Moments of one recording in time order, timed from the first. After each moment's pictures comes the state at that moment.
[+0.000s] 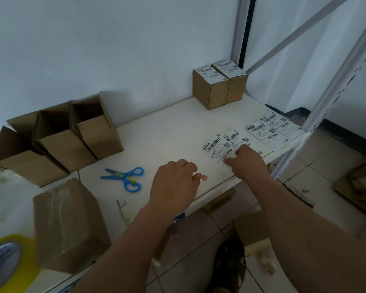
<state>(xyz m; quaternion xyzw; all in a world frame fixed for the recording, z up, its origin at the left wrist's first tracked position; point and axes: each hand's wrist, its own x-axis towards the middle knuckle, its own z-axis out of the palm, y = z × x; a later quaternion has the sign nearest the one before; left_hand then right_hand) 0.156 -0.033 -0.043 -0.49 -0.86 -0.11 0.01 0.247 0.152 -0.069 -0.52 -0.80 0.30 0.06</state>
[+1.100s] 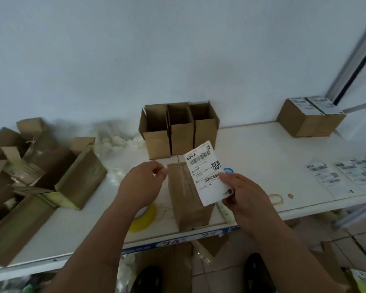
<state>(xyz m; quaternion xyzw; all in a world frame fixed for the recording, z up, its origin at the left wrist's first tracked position) 0.057 -0.312 0.026 -0.16 -0.94 -0.29 -0.07 0.178 -0.128 0.012 -0.34 -0.51 0.78 0.10</state>
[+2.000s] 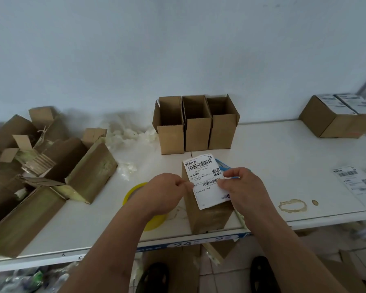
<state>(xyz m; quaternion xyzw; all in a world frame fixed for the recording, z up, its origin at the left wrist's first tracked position) 0.059 -0.308 0.019 -0.18 -0.91 -0.28 -0.25 0.139 -0.139 -0.001 -0.32 -0.73 0.59 0.07</state>
